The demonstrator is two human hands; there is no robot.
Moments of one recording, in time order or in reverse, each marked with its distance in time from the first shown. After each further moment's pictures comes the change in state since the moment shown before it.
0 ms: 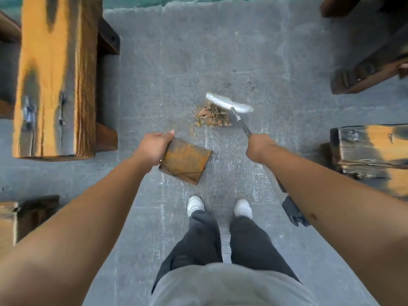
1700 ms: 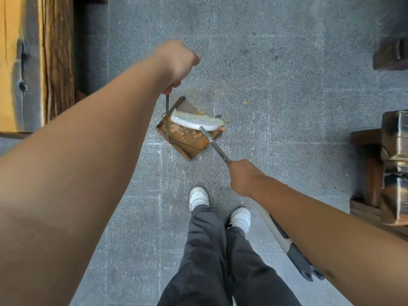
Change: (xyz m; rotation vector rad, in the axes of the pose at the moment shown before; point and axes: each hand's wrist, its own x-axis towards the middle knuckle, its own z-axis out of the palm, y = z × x) left_hand 0.152 0.035 0.025 0.336 -0.027 0.177; right_hand 0.054 -0.066 0.163 -0.045 -0.178 -0.254
